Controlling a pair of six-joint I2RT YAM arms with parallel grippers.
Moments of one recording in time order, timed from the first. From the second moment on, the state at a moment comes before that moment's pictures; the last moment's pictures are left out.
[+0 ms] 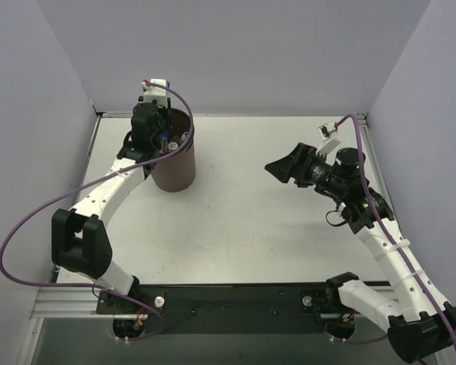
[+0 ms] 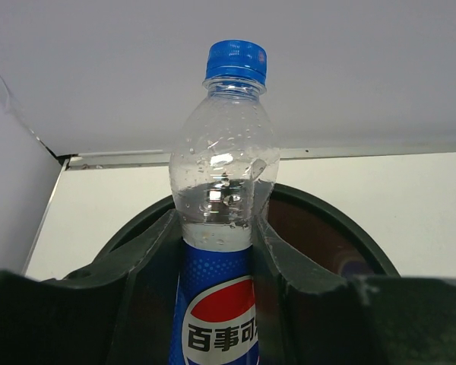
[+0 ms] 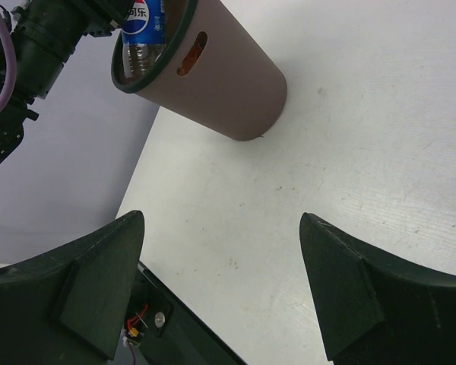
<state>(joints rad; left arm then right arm) -0.30 1.56 1.30 0.16 -0.35 0.02 0.33 0.96 0.96 -0.26 -0.39 0.62</state>
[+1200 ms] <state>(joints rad) -0.47 1.36 1.36 -0.20 0.02 -0.22 0.33 1.01 0.96 -0.30 -0.34 0.66</state>
